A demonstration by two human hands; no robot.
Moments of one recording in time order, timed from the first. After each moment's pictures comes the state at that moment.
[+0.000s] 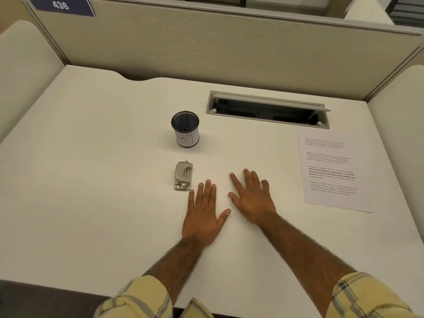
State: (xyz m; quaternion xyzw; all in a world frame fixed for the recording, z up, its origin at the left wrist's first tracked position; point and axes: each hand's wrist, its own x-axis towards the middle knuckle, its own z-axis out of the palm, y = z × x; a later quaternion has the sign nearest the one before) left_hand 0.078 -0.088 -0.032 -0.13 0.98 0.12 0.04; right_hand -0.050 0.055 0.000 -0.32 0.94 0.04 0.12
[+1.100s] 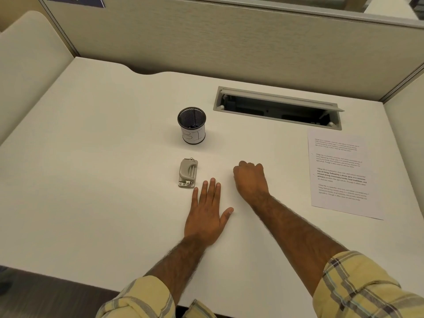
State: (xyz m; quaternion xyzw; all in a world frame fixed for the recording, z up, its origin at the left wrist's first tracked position) left_hand 0.076 -0.089 -0.032 -0.13 0.98 0.12 0.05; right_hand -0.088 -0.001 0.017 -0.35 0.93 0.09 0.06
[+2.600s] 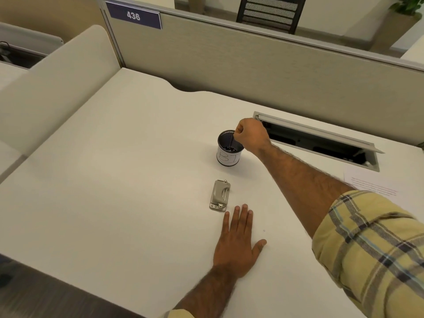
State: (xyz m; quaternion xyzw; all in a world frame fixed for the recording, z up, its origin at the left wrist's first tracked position) left_hand 0.078 -0.091 -0.034 -0.13 0.98 0.16 0.01; right_hand -0.179 -0.184 0.120 -0.29 0.93 -0.21 0.11
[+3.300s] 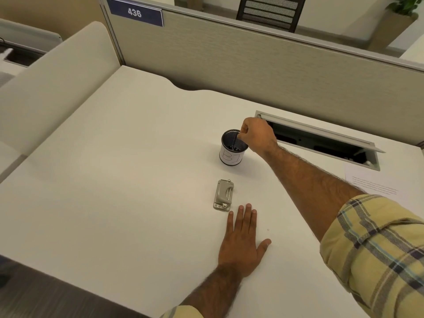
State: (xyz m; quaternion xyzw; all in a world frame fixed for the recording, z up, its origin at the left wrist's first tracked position) left_hand 0.079 -0.092 -0.032 -0.12 0.98 0.19 0.02; right_hand -0.176 -0.180 0.120 -0.30 0.93 -0.19 0.07
